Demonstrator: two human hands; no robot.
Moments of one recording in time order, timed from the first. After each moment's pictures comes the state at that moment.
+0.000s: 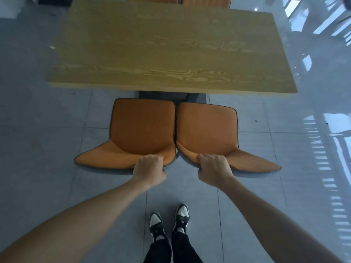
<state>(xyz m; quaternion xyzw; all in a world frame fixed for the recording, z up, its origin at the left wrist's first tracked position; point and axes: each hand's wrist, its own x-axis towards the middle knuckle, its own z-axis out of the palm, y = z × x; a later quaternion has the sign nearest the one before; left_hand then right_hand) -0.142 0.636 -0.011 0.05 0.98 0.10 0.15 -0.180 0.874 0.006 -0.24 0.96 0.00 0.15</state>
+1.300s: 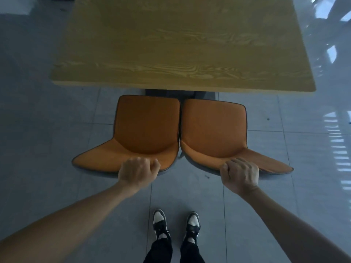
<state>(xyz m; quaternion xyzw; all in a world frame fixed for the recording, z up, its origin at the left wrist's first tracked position) -0.143 0.616 -0.020 -0.04 0.99 0.05 0.11 -0.194 0.947 -0.005 -0.19 0.97 -0.12 -0.11</state>
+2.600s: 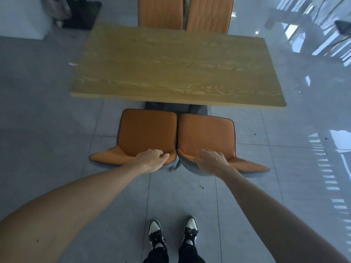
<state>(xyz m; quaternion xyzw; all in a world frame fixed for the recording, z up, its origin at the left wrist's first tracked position) -0.158 0.634 0.055 -0.02 0.93 0.18 0.31 -0.194 0.874 0.060 -0.10 0.94 -0.11 0.31</state>
